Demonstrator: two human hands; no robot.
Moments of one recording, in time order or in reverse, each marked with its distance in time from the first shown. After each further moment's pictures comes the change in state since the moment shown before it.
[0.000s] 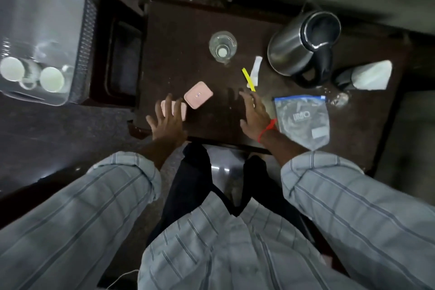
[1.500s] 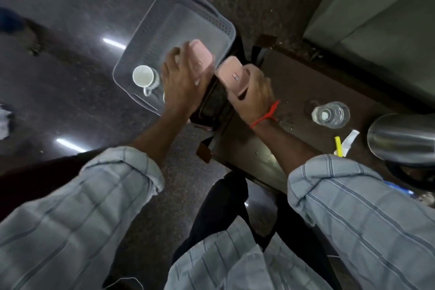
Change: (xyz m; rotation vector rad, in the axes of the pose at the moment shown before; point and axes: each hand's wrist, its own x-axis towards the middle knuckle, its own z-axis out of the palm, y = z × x) left_hand 0.094 -0.222 -0.179 -0.419 0.914 -0.092; right_hand 0.145 -0.344 0.046 0.059 0.297 -0.294
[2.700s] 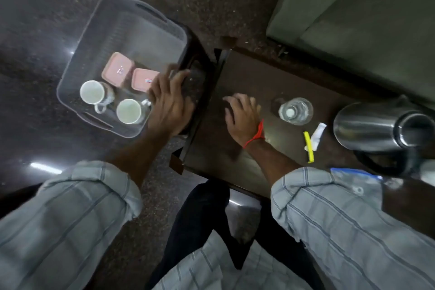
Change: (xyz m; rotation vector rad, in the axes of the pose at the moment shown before) left_hand -0.029 0.040 0.039 0.019 -0.326 0.250; right_hand -0.023 0.110 -0.001 -0.227 -0.021 -0.068
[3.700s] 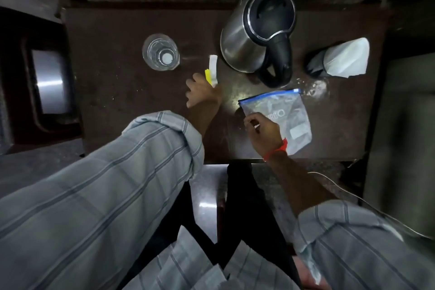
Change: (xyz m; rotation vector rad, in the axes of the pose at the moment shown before) left_hand -0.055 0.357 0.269 -0.079 -0.533 -0.488; right_hand -0.255 0.294 -0.070 0.543 0.002 0.723
